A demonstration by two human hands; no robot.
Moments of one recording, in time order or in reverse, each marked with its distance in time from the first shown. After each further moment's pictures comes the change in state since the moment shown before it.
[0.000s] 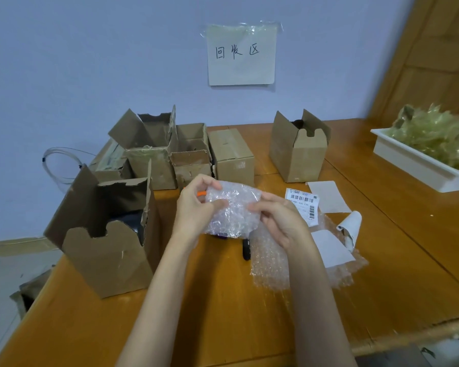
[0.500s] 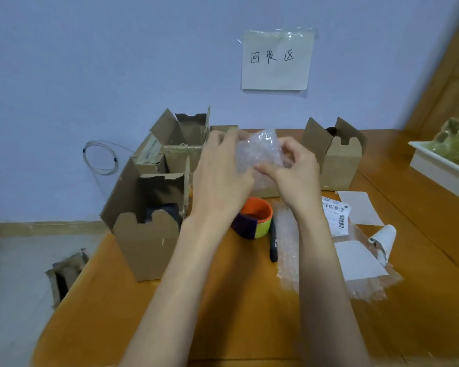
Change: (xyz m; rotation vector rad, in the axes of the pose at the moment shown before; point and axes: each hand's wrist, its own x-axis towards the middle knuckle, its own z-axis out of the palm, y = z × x) left_hand -0.010 0.064 -0.028 0.536 0.255 0.465; right_hand -0.018 -0.043 0.074 -0.634 0.097 -0.714
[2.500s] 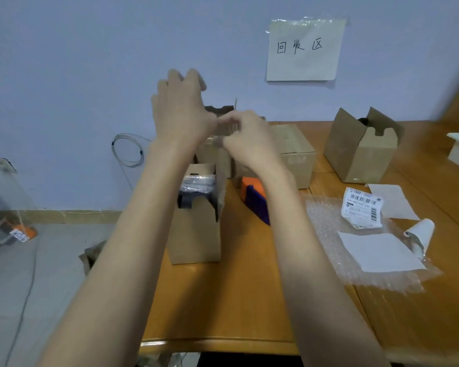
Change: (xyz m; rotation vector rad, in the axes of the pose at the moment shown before) left_hand 0.065 -0.044 -0.087 0.422 0.014 -0.140; right_hand 0.019 -0.059 0.097 -0.290 -0.308 -0.062
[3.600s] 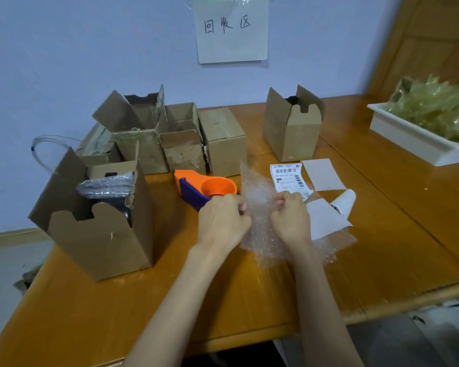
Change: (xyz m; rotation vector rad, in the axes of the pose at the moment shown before) left_hand -0.145 0.087 0.147 -0.216 -0.490 0.161; right_hand -0.119 0.214 -0.056 -0.291 0.244 0.566
